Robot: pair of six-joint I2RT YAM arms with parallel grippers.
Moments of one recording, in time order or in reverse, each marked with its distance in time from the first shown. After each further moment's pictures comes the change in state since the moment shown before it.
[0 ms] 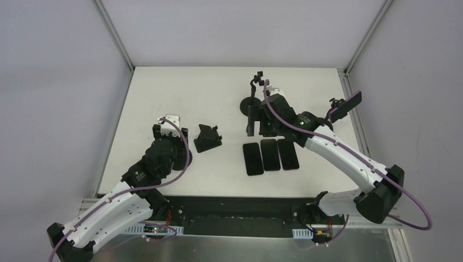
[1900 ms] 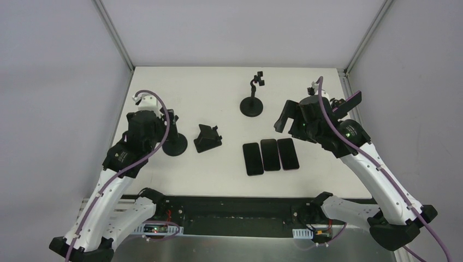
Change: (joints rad) left arm 0.378 0.187 0.417 -0.476 0.264 -0.195; right arm -0.146 -0.301 0.052 -0.288 0.064 0.159
